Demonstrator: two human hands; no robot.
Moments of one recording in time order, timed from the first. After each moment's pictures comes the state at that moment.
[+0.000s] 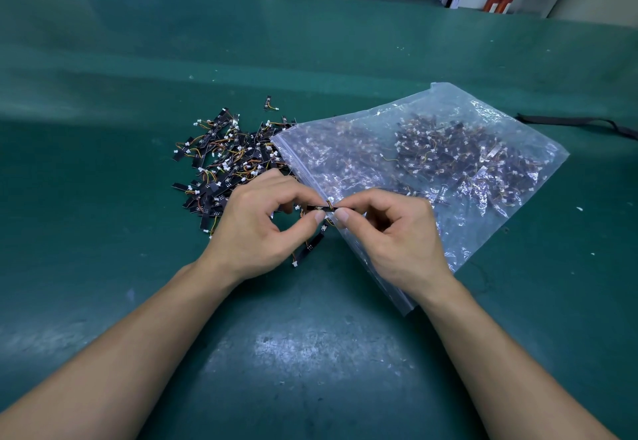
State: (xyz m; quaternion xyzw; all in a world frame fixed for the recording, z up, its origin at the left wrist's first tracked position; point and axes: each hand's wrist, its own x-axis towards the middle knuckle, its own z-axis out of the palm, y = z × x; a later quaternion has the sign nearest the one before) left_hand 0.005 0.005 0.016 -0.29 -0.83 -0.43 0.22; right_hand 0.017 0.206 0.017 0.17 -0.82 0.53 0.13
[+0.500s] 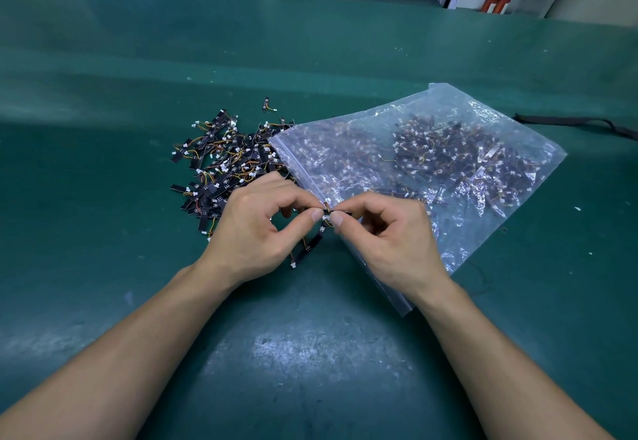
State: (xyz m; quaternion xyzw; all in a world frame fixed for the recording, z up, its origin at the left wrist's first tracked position) left_hand 0.006 0.007 0.018 -0.29 -0.83 -0.42 0.22; right_hand 0.019 0.204 0.017 0.16 -0.82 0.53 0.12
